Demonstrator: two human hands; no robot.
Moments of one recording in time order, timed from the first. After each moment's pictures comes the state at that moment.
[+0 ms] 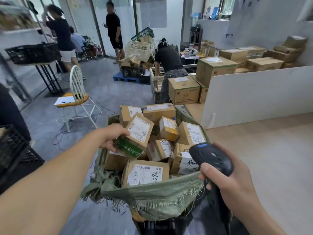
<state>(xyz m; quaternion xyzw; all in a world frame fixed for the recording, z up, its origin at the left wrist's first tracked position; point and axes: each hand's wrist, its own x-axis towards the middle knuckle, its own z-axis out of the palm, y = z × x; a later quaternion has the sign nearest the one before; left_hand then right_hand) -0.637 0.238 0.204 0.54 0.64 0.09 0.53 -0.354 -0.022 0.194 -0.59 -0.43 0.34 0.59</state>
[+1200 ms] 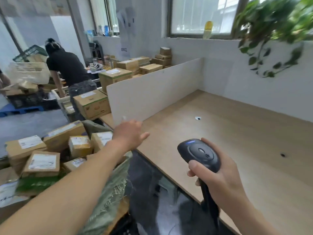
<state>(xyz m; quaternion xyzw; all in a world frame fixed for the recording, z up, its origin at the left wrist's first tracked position) -0.328 0.068 0.233 0.96 0.28 0.06 -0.03 -0.284 -0.227 0.224 -0.66 -0.26 0.16 0.69</state>
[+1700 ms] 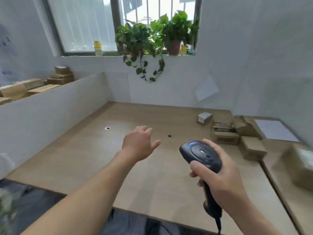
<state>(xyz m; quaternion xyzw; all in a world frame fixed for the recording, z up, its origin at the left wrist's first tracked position) -0.159 -0.369 0.249 0.99 -0.01 0.13 0.04 -0.261 -0.612 0.251 -0.72 -0.09 -0.06 0.68</state>
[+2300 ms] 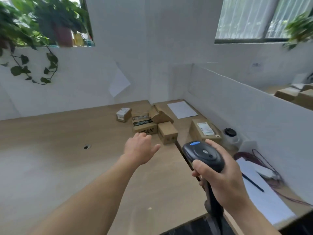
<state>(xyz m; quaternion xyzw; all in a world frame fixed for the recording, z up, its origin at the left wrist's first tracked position) -0.033 -0.683 0.187 0.96 -0.27 0.04 0.04 -0.261 -0.834 0.238 -0.73 0.12 -0.24 0.63</state>
